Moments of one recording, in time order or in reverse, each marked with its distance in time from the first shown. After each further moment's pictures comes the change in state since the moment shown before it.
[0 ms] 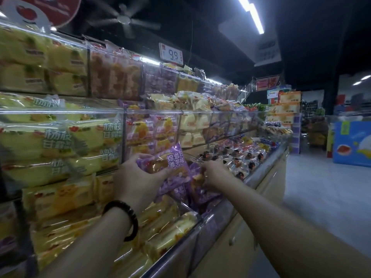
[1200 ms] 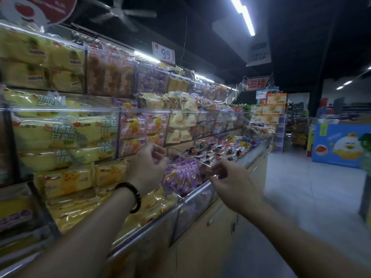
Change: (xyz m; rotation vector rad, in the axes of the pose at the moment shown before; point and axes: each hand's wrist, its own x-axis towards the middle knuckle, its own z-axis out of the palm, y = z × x) left_hand -0.034 0.034 0.006 0.067 -0.146 0.261; right_hand -0.163 0.043 -0.054 0.386 0.377 -0.168
